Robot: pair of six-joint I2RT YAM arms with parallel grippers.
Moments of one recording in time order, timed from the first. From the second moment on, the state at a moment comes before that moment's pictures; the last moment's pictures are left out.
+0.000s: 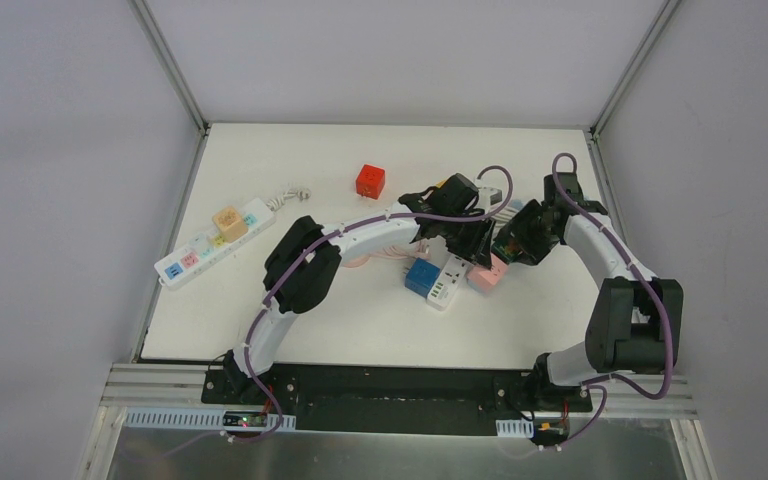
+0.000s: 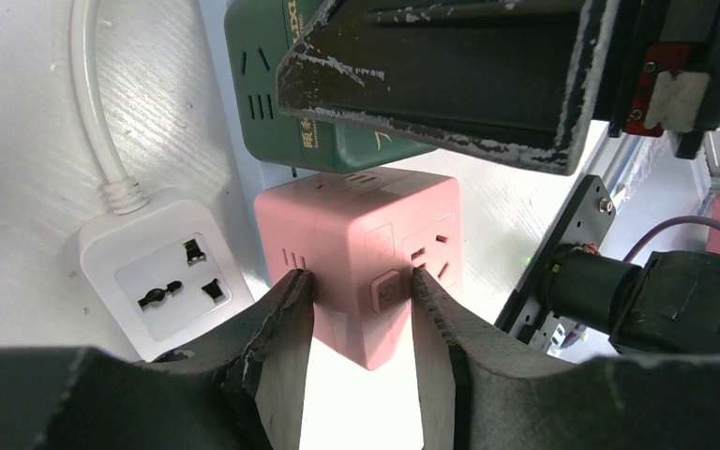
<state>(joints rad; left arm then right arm) -0.93 2.21 1.80 -0.41 0.36 -0.42 0.03 1.46 1.01 -0.72 -0.18 0.81</state>
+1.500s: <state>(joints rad) -0.90 2.24 1.84 -0.45 0.43 -0.43 0.08 1.52 1.10 -0.79 -0.11 0.72</state>
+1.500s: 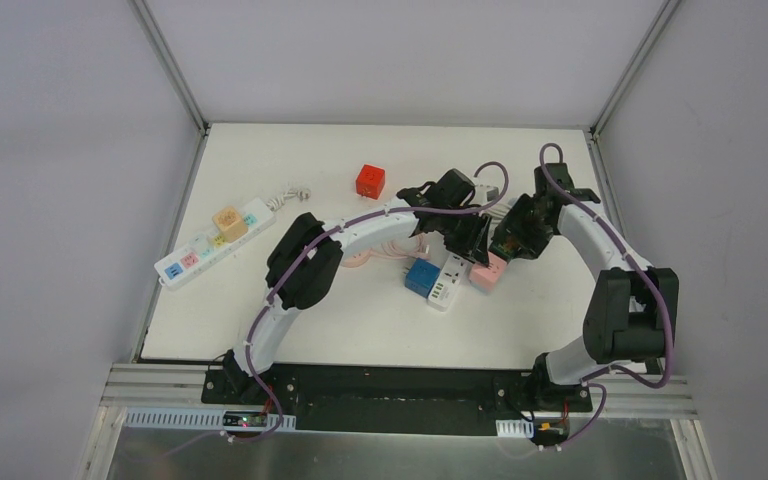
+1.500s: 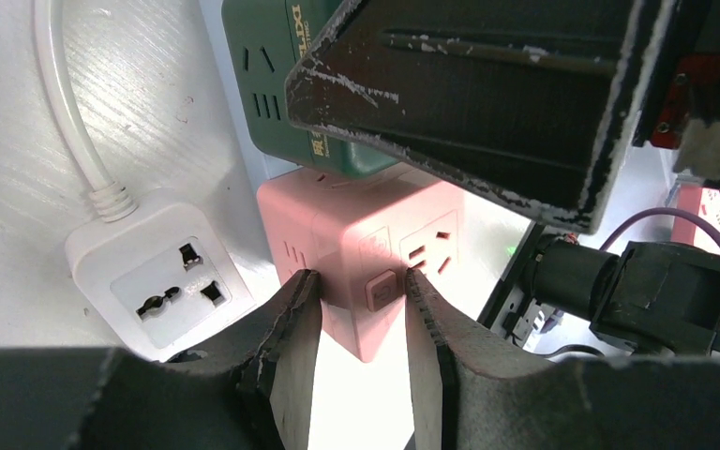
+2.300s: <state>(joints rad) -0.90 2.27 1.90 -0.52 0.43 -0.45 0.10 1.54 1.12 -0.80 -0.10 0.66</state>
